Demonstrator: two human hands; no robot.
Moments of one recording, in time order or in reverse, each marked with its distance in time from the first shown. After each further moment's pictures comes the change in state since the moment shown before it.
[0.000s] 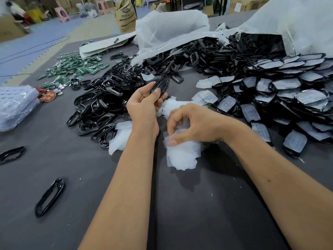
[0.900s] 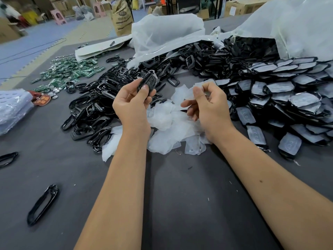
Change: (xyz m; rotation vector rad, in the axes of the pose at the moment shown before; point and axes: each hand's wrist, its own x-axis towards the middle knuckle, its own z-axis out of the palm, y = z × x) left_hand 0.000 0.017 -0.002 0.023 0.025 0.138; right_hand 0.010 0.019 0.004 0.660 0.886 0.041
